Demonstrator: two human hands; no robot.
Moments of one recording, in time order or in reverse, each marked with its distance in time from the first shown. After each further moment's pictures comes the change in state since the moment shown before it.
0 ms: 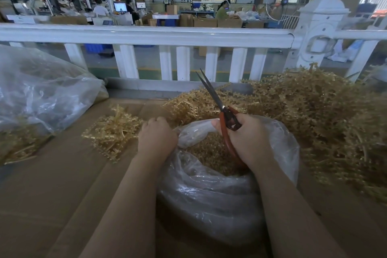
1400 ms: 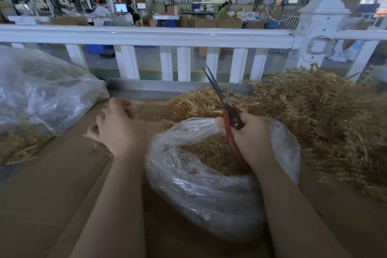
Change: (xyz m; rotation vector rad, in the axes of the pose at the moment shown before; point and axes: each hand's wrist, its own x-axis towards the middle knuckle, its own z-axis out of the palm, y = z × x) left_hand -0.008 -0.027 -0.029 -0.416 0.755 -0.294; right_hand 0.000 0.002 0.000 0.068 0.072 -0.058
